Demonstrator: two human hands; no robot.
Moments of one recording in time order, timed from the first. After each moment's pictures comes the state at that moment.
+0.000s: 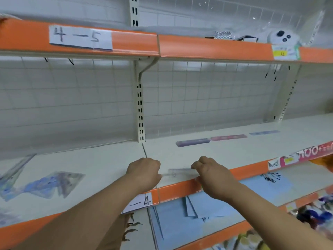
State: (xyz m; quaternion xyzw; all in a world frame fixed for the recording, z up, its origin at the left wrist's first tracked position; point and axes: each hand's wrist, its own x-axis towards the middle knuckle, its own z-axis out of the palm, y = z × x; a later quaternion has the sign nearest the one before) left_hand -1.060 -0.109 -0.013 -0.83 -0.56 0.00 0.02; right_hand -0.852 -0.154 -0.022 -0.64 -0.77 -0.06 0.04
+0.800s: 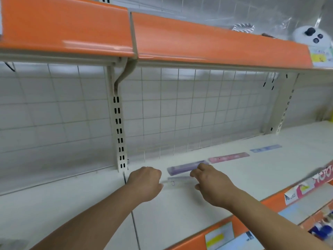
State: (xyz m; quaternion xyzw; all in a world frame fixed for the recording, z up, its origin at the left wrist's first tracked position) left_hand -1.010 0.027 -0.018 -0.85 -0.53 0.01 0.02; right_hand -0.807 -0.026 -0.024 -0.66 -0.75 -0.05 0.02
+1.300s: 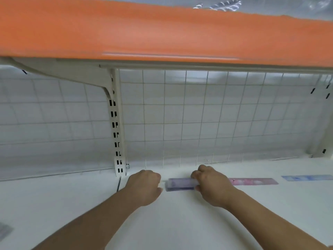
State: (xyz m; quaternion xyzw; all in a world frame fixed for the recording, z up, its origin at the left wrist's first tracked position) left_hand -0.960 0.051 -0.018 -0.77 -0.63 0.01 0.03; right_hand -0.747 0.069 -0.030 -0.56 -0.82 -0.05 0.03
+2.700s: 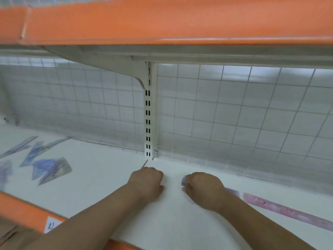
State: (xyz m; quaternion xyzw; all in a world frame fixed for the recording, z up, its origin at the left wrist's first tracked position) left_hand -0.945 0.010 -0.026 -0.64 -0.77 0.04 0.01; right_hand -0.776 0.087 -0.036 -0.37 -0.93 0.01 0.05
